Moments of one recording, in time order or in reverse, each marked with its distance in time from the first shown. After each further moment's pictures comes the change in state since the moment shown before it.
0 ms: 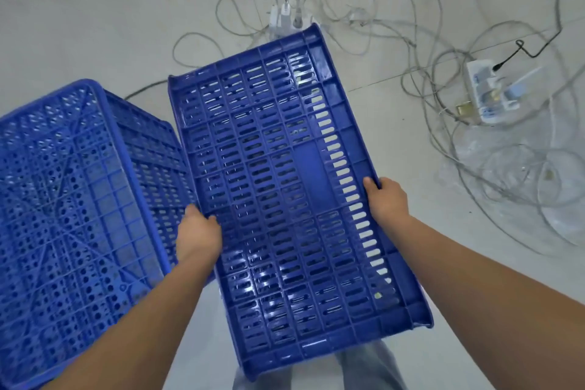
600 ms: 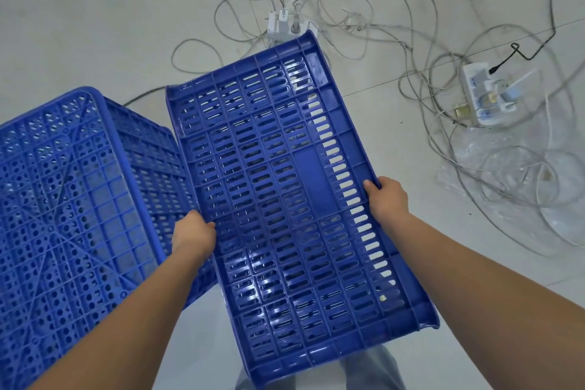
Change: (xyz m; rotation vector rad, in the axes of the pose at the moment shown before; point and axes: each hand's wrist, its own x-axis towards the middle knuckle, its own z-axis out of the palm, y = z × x) left_hand 0.019 0.003 -0.014 0.287 -0.113 0.072; right_hand 0.004 -0.008 -0.003 0.024 0.000 0.014
